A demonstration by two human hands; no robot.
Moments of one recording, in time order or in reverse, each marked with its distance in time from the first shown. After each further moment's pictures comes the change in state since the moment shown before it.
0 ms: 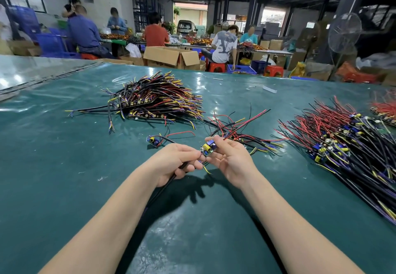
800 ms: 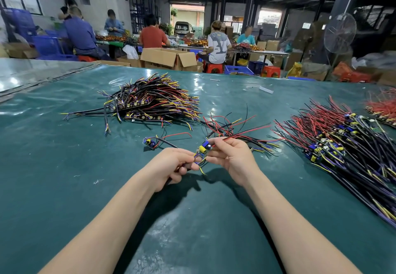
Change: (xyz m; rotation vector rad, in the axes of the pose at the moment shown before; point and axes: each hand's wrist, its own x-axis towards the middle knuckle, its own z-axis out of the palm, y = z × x) left_hand 0.004 -0.004 0.004 -0.090 0.062 -0.050; right_hand 0.006 -0.003 -0.015 -0.121 0.026 -0.063
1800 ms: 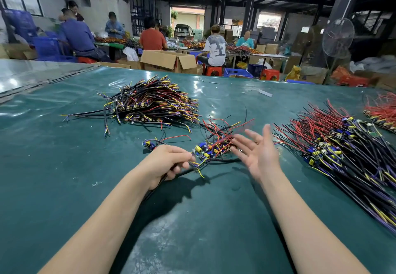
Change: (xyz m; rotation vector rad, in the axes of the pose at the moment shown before) left_hand -0.005 0.004 -0.010 0.175 0.033 0.123; right_hand 0.009 -0.021 -0.038 0.318 0.338 0.036
